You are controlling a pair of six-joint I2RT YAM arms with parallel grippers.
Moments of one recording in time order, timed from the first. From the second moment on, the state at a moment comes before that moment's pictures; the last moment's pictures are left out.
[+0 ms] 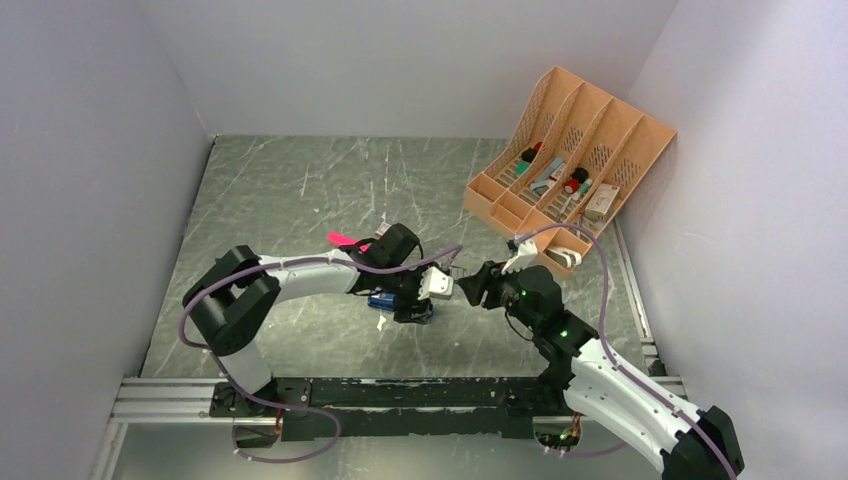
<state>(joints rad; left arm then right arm) -0.87 1.70 0.96 -0.19 0.62 0.67 0.62 0.67 0.29 0.05 0.03 0.48</state>
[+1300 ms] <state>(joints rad) -0.87 1.45 0.73 0.17 0.49 0.31 0.62 0.63 0.15 0.26 0.11 0.78</state>
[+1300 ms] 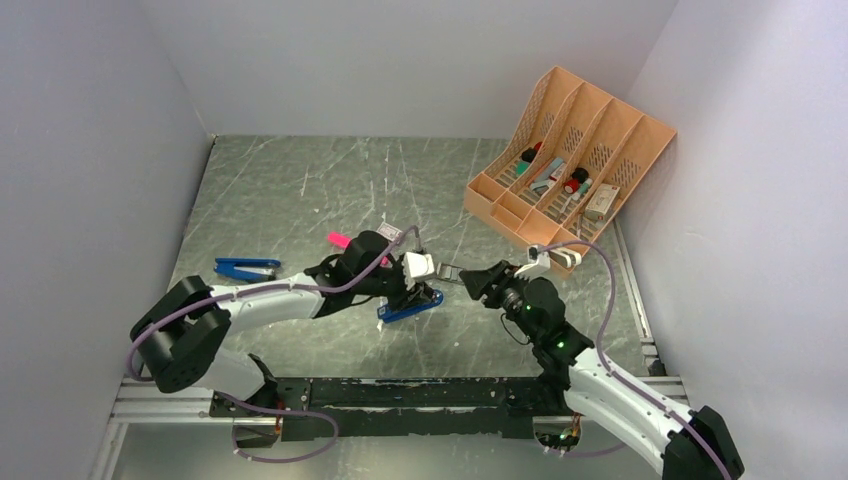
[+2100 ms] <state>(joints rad) -0.87 1.44 0.61 0.58 0.33 -0.20 0.65 0.98 0.20 0.51 0.12 0.92</state>
